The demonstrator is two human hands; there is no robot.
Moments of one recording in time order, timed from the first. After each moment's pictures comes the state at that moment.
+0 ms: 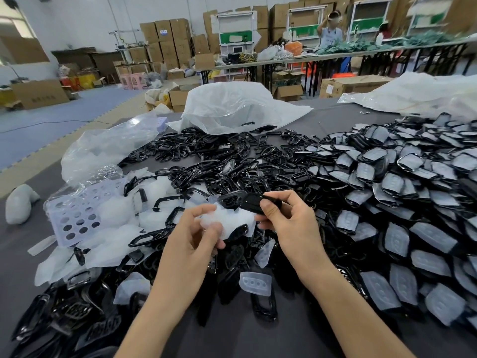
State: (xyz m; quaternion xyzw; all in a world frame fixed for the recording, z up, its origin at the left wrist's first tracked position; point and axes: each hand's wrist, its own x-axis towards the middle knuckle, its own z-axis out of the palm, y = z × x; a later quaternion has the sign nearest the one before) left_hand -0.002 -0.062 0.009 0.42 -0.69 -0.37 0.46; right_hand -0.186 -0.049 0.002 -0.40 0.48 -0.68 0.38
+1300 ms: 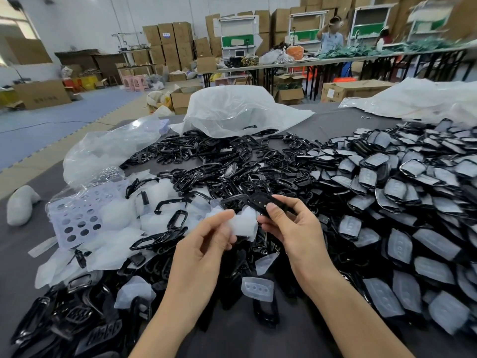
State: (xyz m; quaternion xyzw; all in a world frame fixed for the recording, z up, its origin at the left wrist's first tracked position) left_hand -0.015 -0.057 0.004 0.39 -0.64 -0.43 0.50; right_hand -0.185 -0.052 0.001 -0.30 0.43 -0.72 0.45
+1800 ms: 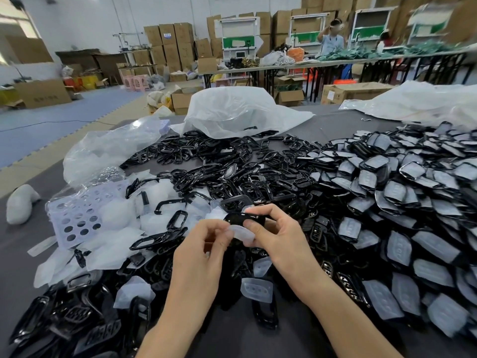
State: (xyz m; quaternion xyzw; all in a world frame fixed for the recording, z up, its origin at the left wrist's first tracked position) left_hand -0.018 -0.060 -0.002 0.45 -0.69 -0.29 0.50; right_hand -0.174 -0.046 0.001 -0.46 0.49 -0.60 0.44
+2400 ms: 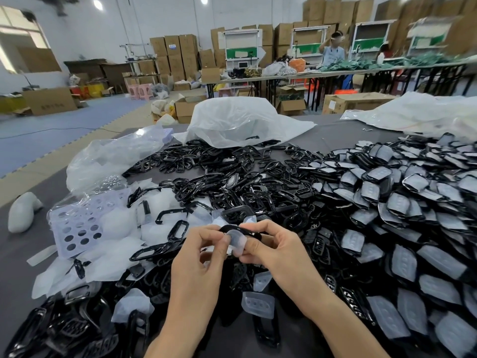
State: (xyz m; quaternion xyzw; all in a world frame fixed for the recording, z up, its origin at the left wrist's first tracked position) left_hand -0.021 -0.065 -0.008 0.44 -0.63 -0.31 0.55; right_hand -0.172 -0.041 0.007 -0.47 0.43 -0.58 0.50
